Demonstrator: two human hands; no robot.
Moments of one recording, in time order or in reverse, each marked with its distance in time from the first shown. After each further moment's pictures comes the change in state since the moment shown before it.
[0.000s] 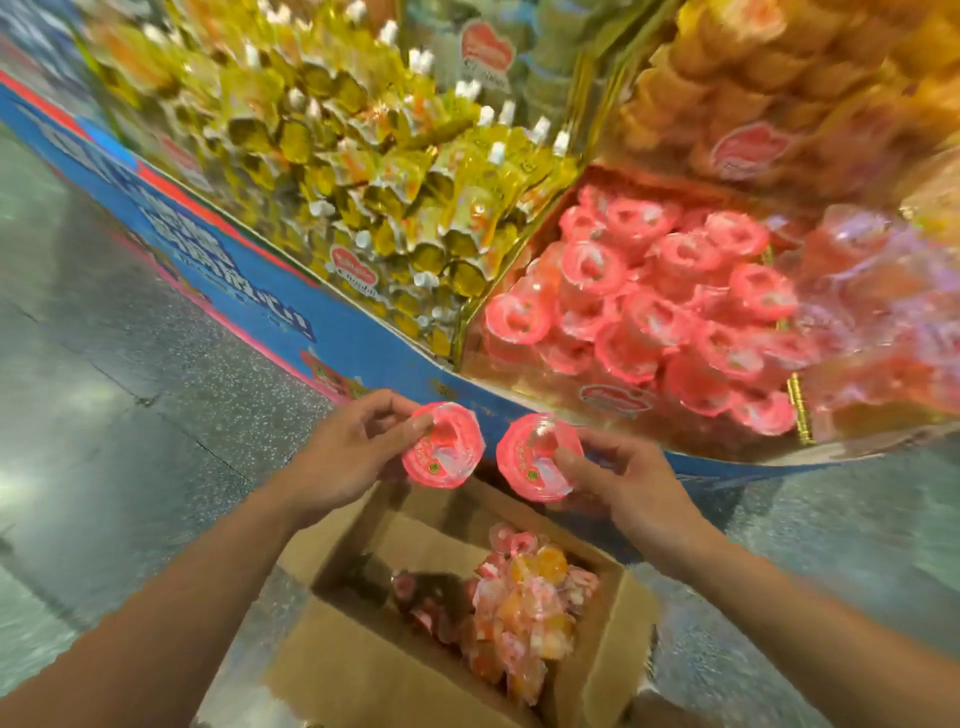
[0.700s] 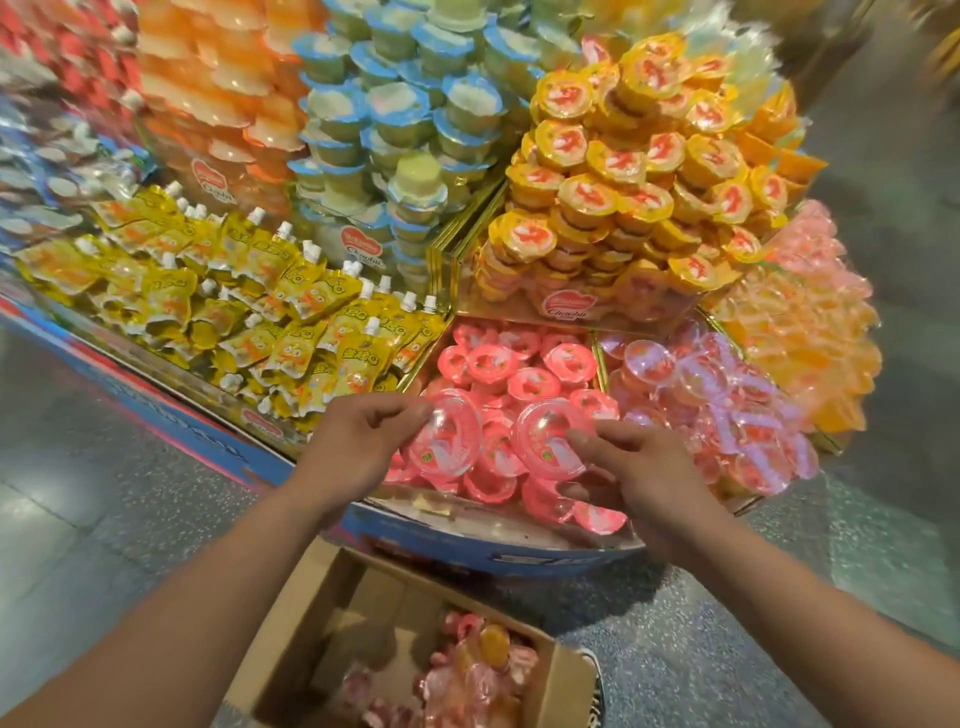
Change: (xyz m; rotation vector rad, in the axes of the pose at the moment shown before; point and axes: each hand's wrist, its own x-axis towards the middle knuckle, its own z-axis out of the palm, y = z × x) left_hand 0.042 0.196 0.109 0.135 0.082 0.229; right_hand -0.028 -0.171 -0.132 0.167 0.283 -0.008
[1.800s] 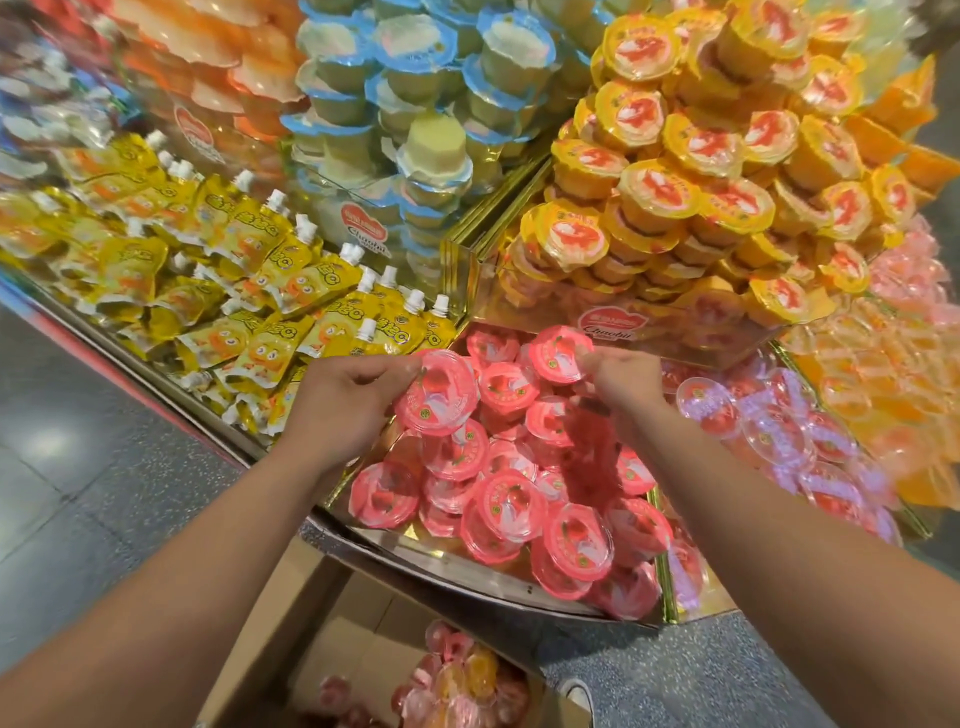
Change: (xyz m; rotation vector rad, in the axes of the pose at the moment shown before) left_hand 0.101 -0.023 0.002 -0.116 0.252 -0.066; right_hand 0.224 -0.007 0.019 -0.092 0.285 0.042
